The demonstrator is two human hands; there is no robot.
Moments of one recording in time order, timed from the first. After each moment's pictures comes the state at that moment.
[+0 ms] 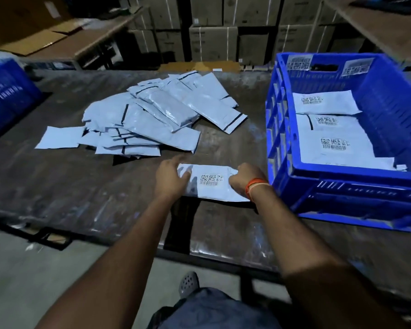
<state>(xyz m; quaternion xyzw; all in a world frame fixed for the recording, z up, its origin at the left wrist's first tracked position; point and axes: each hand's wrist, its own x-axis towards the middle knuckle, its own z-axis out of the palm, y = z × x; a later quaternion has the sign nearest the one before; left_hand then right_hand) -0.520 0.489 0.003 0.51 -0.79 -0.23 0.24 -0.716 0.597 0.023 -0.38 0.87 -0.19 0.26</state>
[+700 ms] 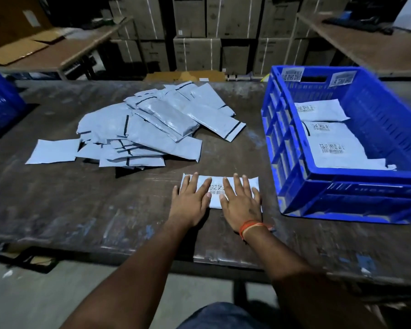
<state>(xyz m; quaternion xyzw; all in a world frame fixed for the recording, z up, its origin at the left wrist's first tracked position) -0.507 0.496 -0.047 0.38 -0.92 -0.09 0.05 -0.647 0.606 -0.049 -0.48 0.87 -0.09 0.02</state>
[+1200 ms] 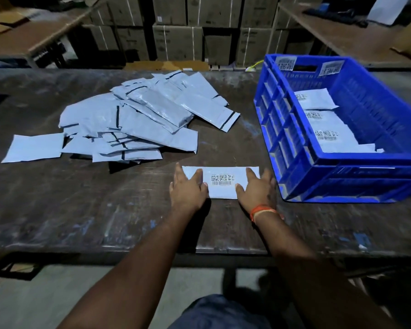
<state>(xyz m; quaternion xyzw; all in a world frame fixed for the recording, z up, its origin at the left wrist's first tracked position) -0.507 0.487 -0.033 0.47 -0.86 -0.20 0.06 -0.654 0.616 -0.022 -0.30 0.94 -0.16 0.08</state>
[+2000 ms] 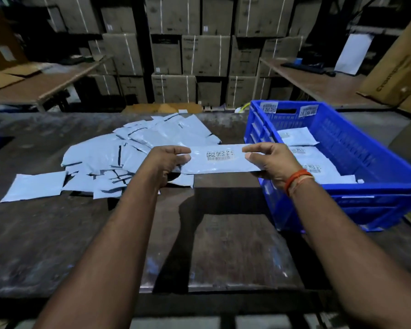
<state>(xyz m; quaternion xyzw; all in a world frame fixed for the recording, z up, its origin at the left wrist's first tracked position) -0.507 0.429 0.160 0.41 -0.61 -0.64 0.24 -0.702 0.607 0.155 -0.31 0.68 -0.61 0.26</state>
